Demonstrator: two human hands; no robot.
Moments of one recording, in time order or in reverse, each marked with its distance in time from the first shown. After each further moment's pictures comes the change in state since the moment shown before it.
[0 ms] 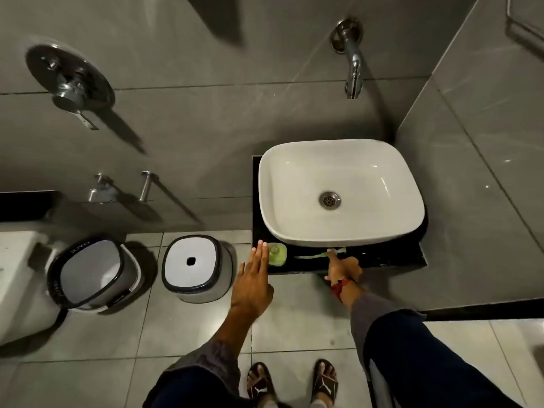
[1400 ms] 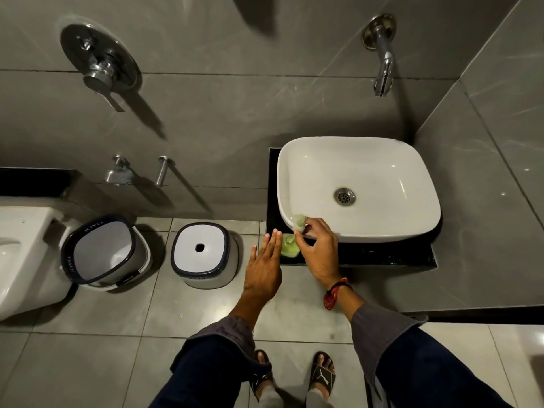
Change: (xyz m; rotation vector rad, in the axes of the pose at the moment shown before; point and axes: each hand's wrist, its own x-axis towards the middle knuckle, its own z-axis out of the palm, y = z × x) left_hand 0.010 -0.014 0.009 -0.007 0.099 0.013; right_hand -0.078 -0.025 0.033 -0.027 -0.247 -1.149
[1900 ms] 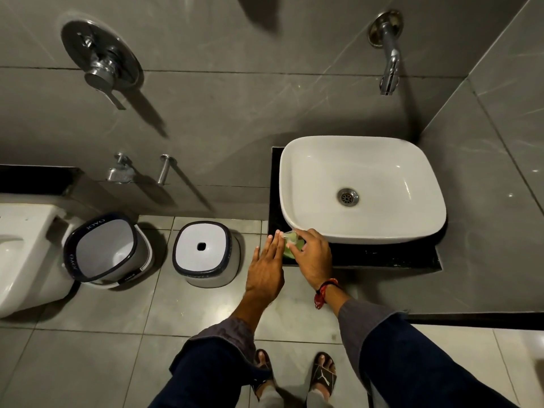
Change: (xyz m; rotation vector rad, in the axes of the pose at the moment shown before) left_hand 0.003 0.000 0.005 -0.007 -0.008 -0.004; right_hand -0.007 0.006 0.019 -0.253 -0.170 0.217
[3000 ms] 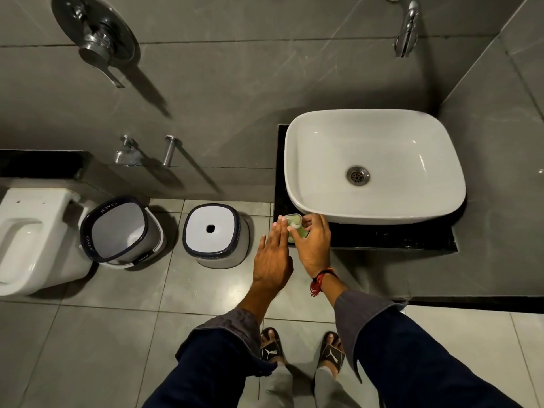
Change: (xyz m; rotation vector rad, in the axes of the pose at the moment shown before) left_hand -0.017 0.013 0.006 -0.014 -0.003 -0.076; right_hand -0.016 -0.001 0.018 0.239 0.111 0.103
